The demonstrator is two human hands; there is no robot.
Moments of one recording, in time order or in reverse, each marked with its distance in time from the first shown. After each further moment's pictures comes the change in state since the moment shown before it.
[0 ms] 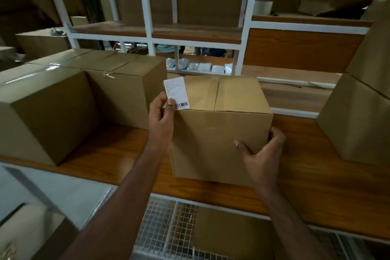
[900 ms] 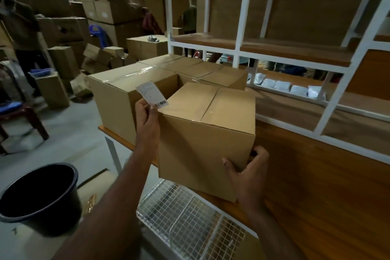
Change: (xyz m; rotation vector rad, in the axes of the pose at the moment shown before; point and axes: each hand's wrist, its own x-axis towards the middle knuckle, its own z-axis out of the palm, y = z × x) left_hand 0.007 0.029 -0.203 0.197 0.492 0.010; right_hand -0.077 -0.088 0.162 0.197 -0.320 -0.192
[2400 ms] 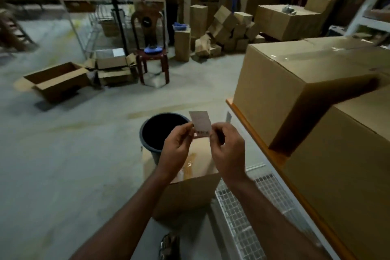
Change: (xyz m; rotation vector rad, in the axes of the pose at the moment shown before) left_hand -0.018 -0.072 -0.305 0.365 0.222 -0.088; right_hand -0.115 -0.238 0.289 0.615 -0.669 -0.384
